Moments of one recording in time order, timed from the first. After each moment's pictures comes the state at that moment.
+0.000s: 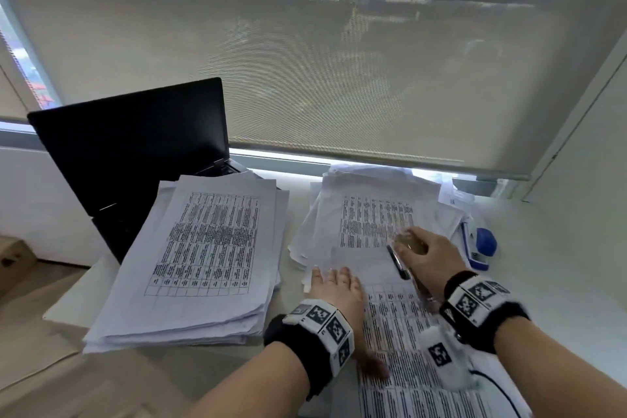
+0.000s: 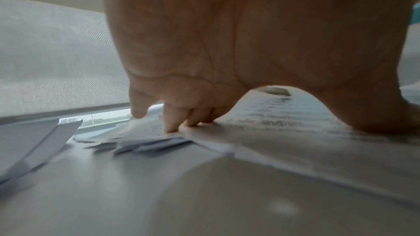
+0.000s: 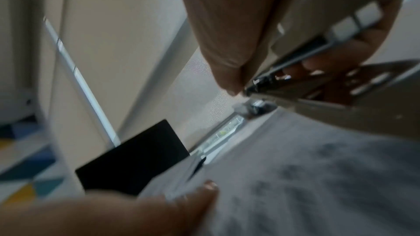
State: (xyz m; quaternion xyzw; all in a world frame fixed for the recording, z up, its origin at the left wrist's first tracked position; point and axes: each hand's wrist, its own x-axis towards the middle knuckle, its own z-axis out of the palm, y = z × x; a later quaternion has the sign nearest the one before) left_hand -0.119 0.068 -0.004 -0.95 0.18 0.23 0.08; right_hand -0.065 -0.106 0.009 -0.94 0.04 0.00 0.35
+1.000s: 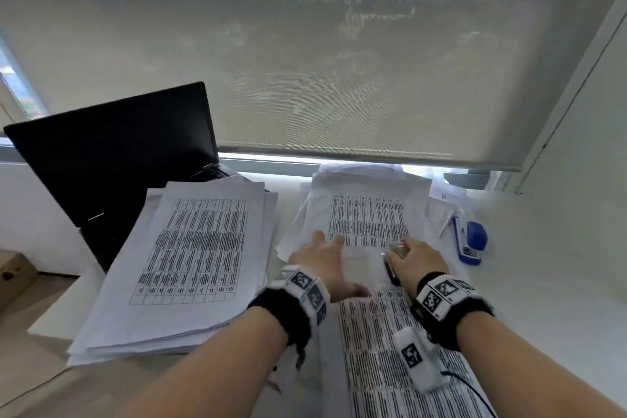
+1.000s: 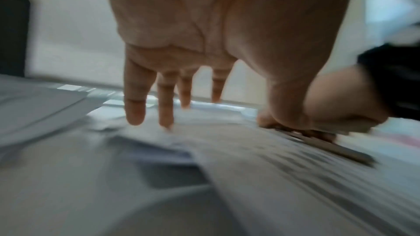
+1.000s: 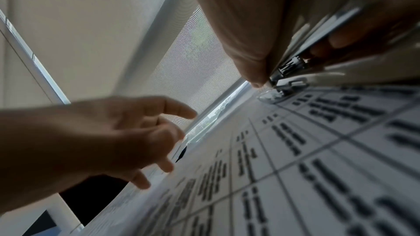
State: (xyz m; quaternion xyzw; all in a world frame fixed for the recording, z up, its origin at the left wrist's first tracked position) left_hand -0.083 0.070 0.011 -0.98 0.04 0.13 -0.13; right_hand -0.048 -0.105 -0.016 -0.96 0.10 0.02 0.25
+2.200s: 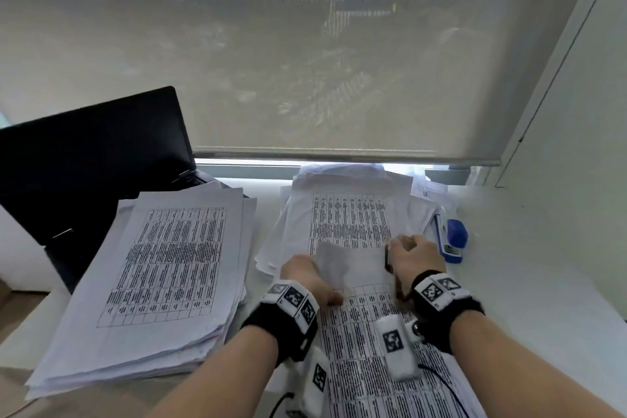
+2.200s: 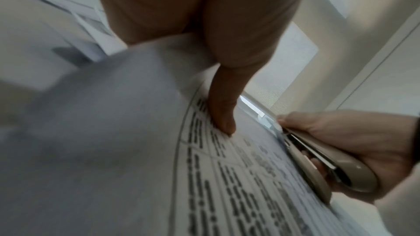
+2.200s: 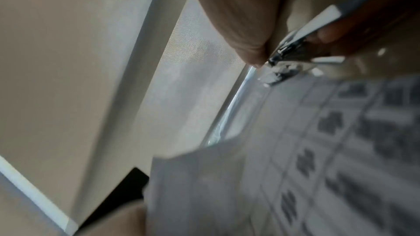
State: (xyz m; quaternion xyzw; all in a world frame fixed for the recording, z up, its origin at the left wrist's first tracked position) left_hand -0.065 0.059 -0.018 -0.90 -0.16 0.16 -0.38; right_hand -0.046 -0.126 -0.013 -0.90 0.21 -0.03 0.39
